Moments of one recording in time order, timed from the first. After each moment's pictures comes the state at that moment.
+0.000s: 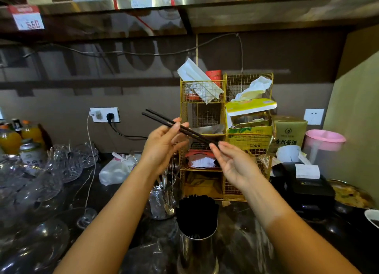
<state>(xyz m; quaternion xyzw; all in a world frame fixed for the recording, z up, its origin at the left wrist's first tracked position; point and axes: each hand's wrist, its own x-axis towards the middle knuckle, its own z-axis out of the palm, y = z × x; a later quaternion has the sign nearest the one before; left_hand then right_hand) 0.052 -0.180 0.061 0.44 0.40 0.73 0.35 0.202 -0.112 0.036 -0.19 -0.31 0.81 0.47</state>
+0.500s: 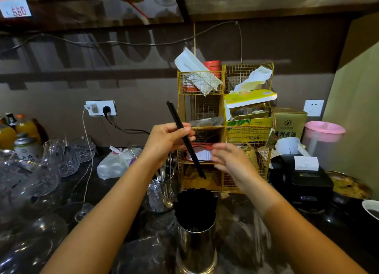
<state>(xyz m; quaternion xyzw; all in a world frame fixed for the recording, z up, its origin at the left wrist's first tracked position) 0.047 -0.169 0.052 0.51 0.50 0.64 0.29 0.205 -0.111 0.021 -0.37 -0.62 0.59 0.37</state>
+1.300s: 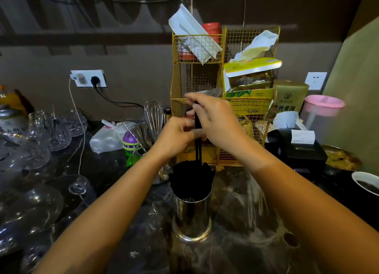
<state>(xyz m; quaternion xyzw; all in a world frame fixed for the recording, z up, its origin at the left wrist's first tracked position) 0.071 -0.170 0.011 0.63 0.56 0.50 0.20 0.184 -0.131 0.046 -0.21 -0.87 0.16 0.42</state>
